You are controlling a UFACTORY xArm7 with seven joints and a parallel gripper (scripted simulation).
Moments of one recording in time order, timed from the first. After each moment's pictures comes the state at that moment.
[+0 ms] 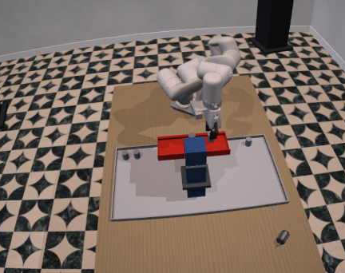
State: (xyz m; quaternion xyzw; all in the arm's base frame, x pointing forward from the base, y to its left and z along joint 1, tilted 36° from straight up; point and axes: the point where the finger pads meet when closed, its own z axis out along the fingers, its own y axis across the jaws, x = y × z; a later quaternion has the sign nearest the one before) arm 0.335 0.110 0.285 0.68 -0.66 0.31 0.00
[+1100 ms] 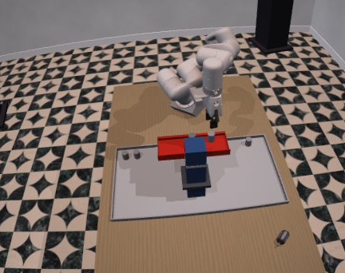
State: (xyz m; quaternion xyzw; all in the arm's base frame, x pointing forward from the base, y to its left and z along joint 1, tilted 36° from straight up) arm 0.308 0.137 0.337 0.68 -0.66 0.31 0.00
